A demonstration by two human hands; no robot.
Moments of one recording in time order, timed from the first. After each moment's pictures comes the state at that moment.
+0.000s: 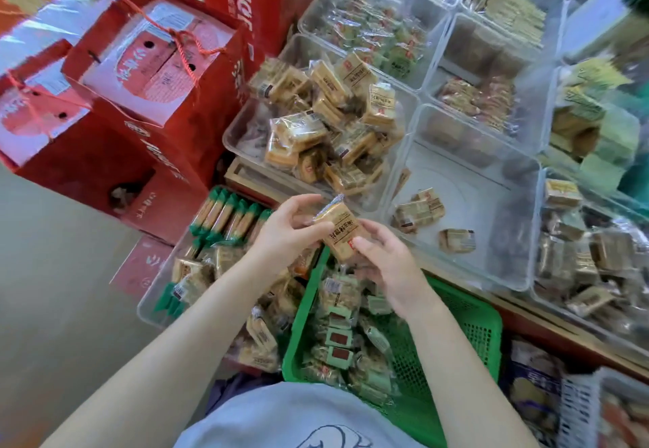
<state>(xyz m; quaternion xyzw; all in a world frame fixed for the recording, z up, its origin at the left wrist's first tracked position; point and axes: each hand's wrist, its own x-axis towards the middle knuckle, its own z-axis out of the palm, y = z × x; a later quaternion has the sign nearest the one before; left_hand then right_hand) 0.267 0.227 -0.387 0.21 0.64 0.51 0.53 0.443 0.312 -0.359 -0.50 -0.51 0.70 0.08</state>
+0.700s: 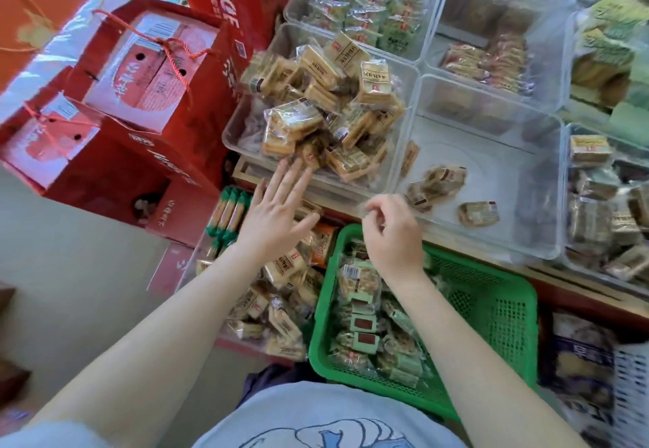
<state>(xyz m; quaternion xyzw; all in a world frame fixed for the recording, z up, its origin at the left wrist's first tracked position) 0.231 0.230 -0.434 0.59 0.78 0.09 0.18 0.431 0.312 -0.396 -0.47 -0.81 0.27 0.23</state>
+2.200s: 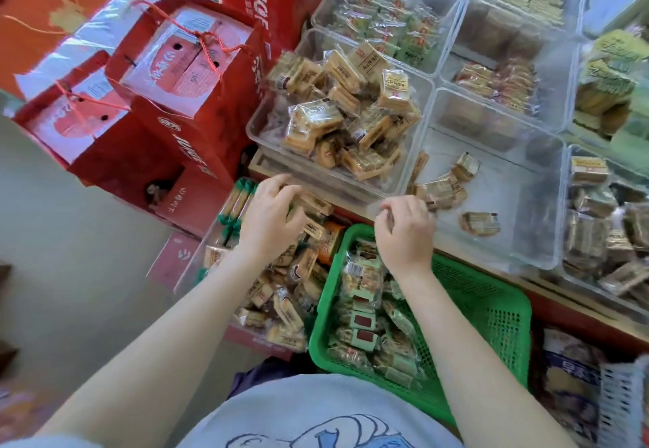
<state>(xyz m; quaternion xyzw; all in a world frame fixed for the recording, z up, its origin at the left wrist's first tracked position) 0.233 0.196 -0.423 0.48 0.81 0.29 0.17 0.436 0.311 -0.407 -0.47 -0.84 0.15 0.21</state>
